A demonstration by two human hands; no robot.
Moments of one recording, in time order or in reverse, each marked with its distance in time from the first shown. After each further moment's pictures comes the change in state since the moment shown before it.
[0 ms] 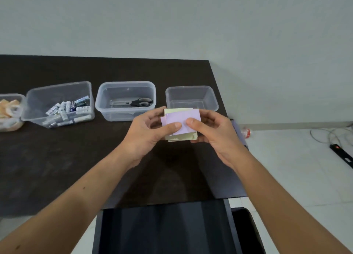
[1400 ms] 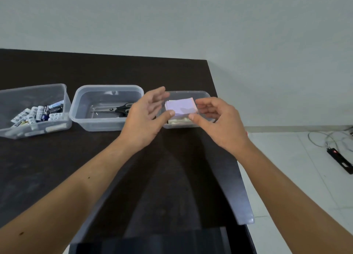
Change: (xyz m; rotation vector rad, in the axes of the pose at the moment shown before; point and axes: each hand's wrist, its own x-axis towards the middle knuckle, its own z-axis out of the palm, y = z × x) left_hand 0.098 -0.007 0.016 0.213 0.073 0.246; right_hand 0.097 0.005 -0.045 -0.584 0.123 -0.337
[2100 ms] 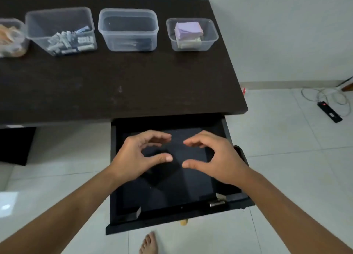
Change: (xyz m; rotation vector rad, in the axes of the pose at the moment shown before) left_hand -0.323 -0.067 -0.041 0.091 -0.299 -0.043; right_hand -0.335 -0.023 0.040 0.009 -0.400 -0.026
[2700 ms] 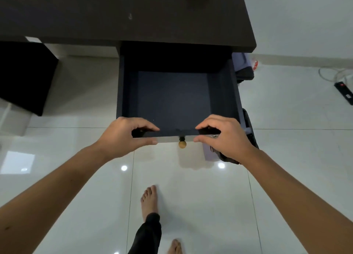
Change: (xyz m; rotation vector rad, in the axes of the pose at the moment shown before) left_hand -0.157 -0.042 0.043 0.486 -0.021 -0.121; right_hand -0.130 0.053 0.064 -0.168 0.026 -0.063
